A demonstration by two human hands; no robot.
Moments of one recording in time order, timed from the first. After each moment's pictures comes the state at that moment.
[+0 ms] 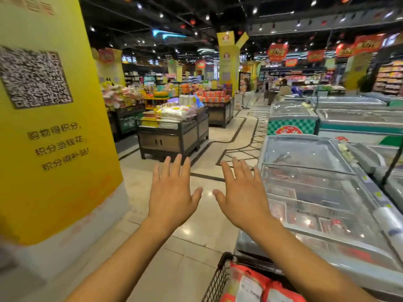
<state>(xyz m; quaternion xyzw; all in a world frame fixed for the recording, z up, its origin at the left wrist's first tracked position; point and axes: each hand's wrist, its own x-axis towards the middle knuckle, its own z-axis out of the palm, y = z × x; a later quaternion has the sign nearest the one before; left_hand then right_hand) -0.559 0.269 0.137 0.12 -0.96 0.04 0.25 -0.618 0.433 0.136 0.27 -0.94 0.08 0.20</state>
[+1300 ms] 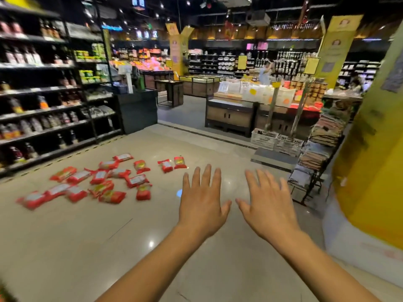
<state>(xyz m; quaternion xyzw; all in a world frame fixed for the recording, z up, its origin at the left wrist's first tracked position) 0.066 0.137 0.078 0.78 -0.60 0.11 0.13 -0.082 0.076 0.102 0.87 -0.48 0.12 0.08</state>
